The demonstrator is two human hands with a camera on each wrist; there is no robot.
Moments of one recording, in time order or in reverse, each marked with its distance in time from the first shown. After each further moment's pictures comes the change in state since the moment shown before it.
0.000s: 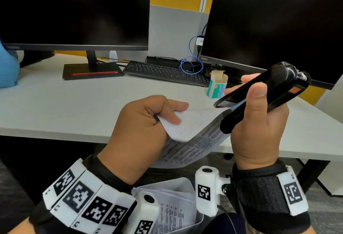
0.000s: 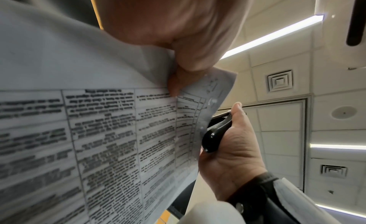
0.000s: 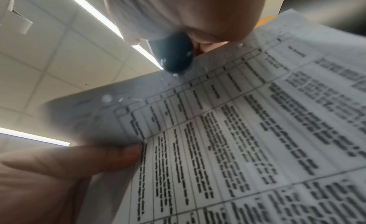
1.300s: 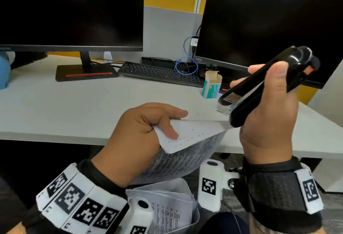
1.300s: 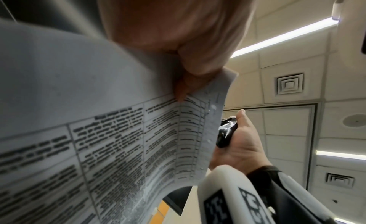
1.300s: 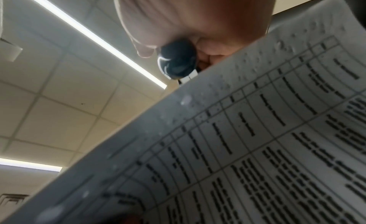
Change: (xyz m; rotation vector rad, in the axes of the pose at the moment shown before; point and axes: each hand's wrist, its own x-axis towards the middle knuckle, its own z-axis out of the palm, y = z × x) left_hand -0.003 -0.008 0.004 -0.074 -0.109 0.016; right_hand 0.023 -0.012 -0.010 0.120 0.065 0.159
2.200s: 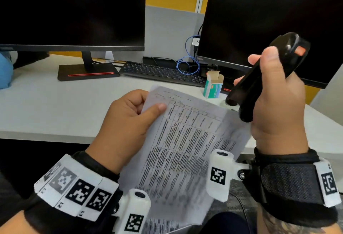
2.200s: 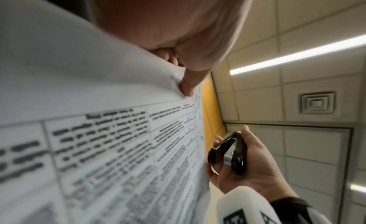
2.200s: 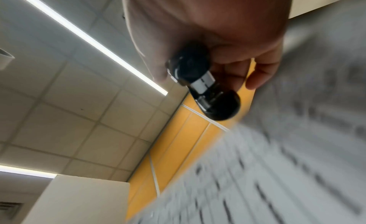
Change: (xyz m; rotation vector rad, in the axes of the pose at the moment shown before) left_hand 0.014 -0.001 -0.015 -0.095 0.164 -0.181; right_hand 0.019 -0.007 -0.004 -0.196 -0.050 0.098
